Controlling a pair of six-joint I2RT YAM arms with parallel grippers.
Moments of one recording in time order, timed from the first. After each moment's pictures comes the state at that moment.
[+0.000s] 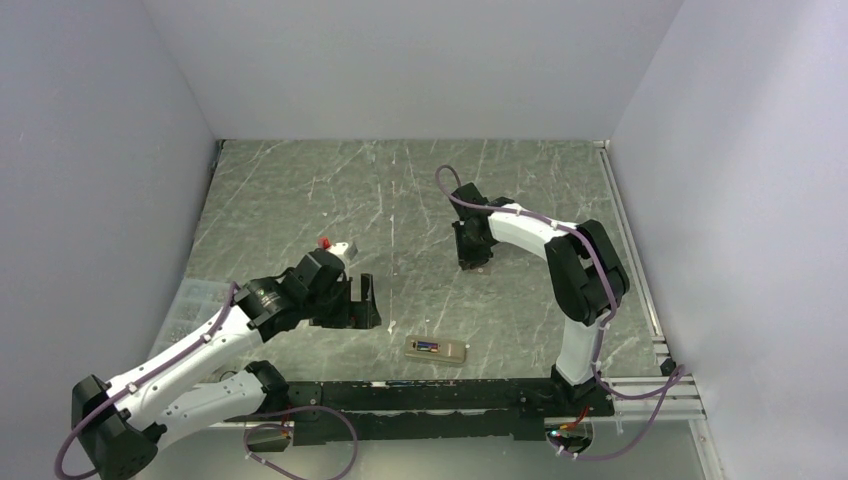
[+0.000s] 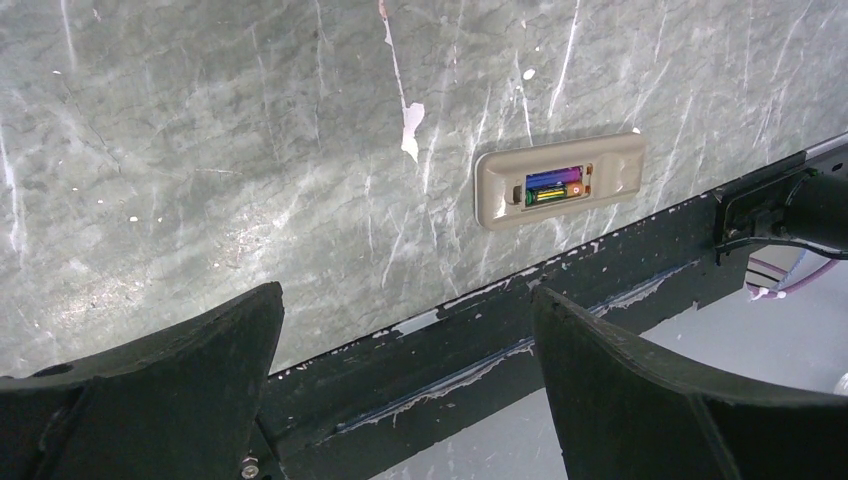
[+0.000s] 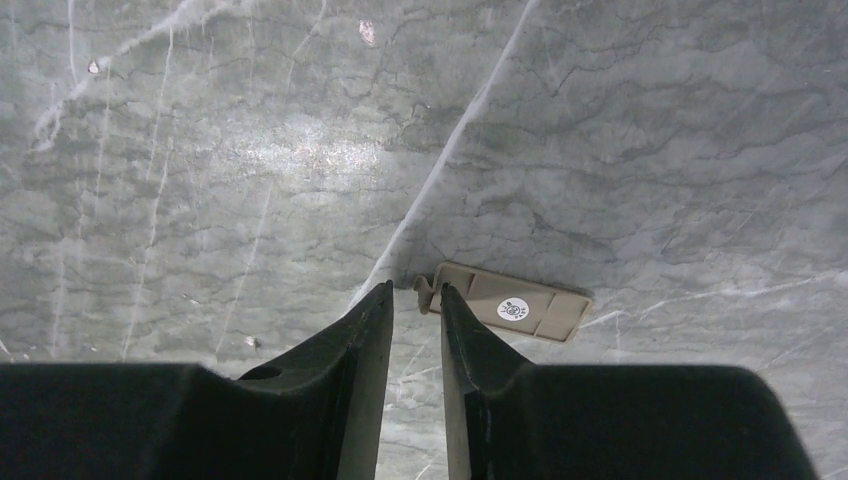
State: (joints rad) left arm -0.78 0.89 0.76 -0.77 0.03 -0.69; right arm 0.52 1.87 1.24 -0.62 0.05 0.43
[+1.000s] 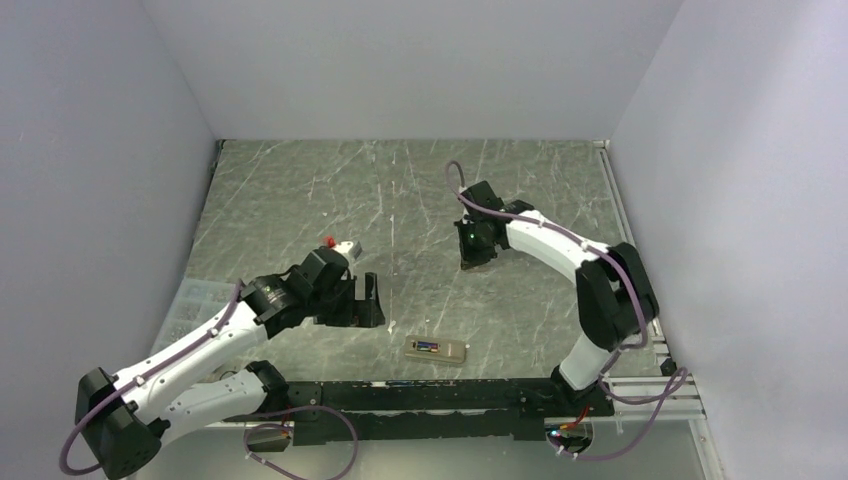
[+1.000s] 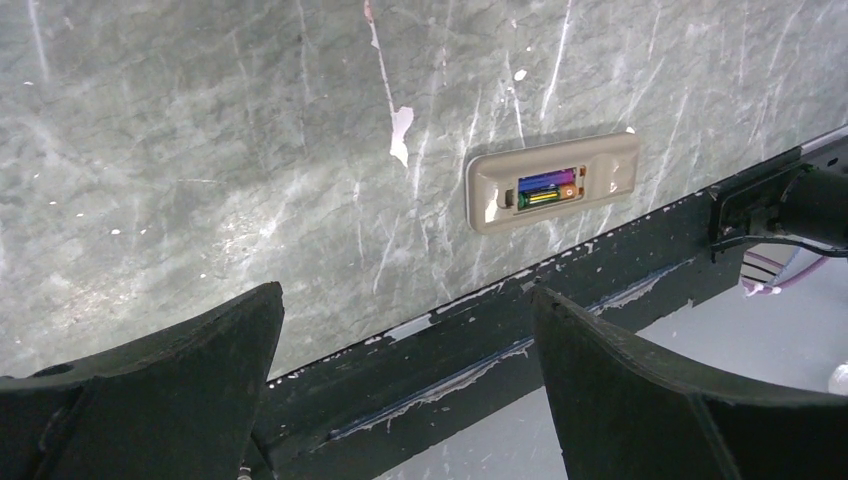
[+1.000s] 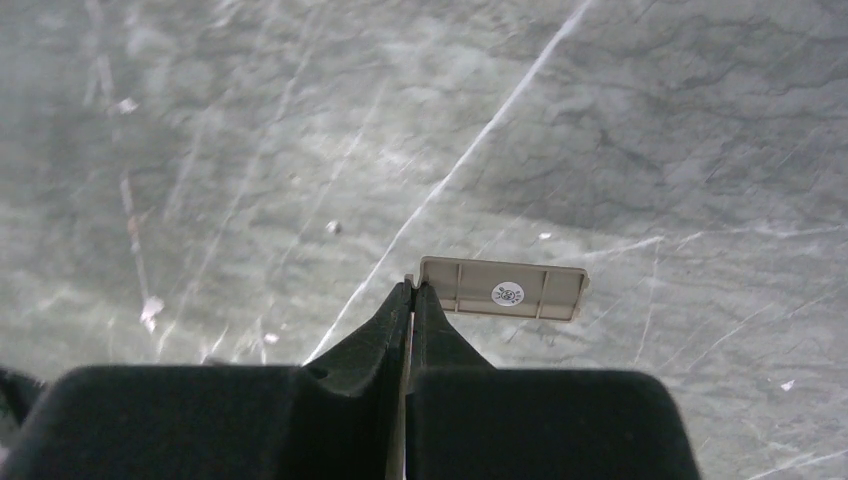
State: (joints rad) left arm -0.77 0.92 0.76 -0.75 0.05 -0.69; right arm 0.52 1.71 1.18 -0.63 -0.06 0.39
